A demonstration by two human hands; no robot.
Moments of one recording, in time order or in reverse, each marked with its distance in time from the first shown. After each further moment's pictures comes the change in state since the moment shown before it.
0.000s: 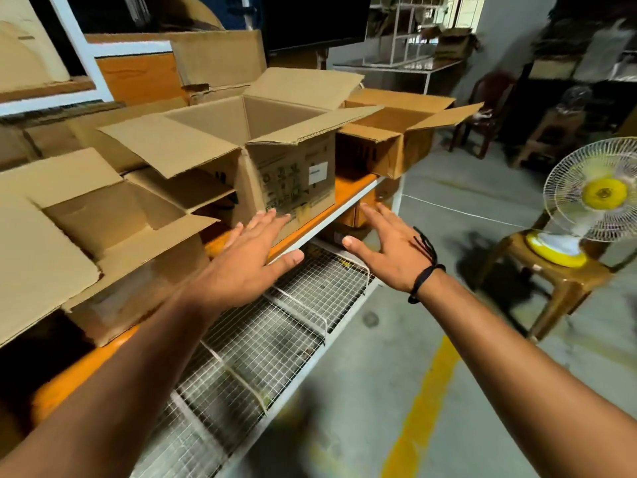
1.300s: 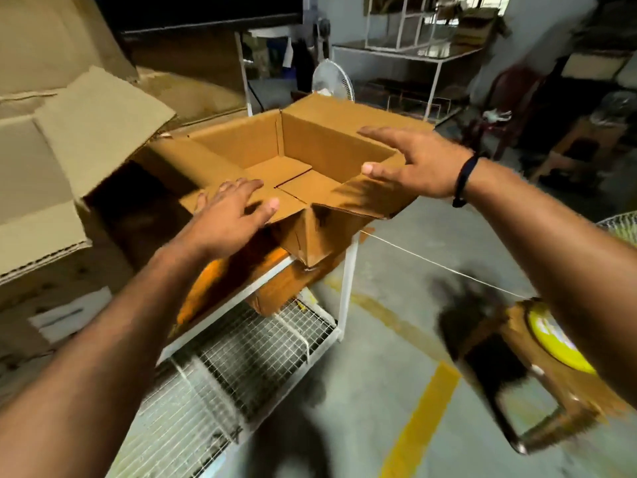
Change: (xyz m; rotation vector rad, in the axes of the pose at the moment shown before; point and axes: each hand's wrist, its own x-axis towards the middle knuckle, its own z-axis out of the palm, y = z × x) left_hand 0.567 0.085 0.104 -0.008 0.129 -0.243; right_hand 0.477 0.348 -0.176 -0.154 -0.182 -0.278
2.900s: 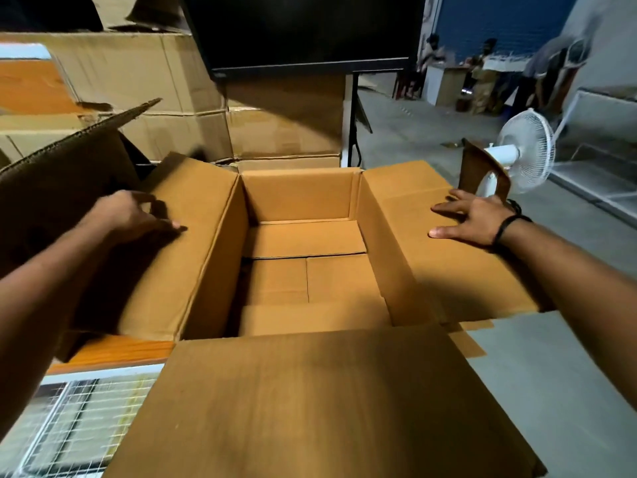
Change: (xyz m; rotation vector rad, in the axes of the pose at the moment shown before) left_hand 0.173 0.039 -0.025 0.215 0.310 -1.227; right_hand 0.429 0.303 0.075 -0.107 -0.264 -0.346
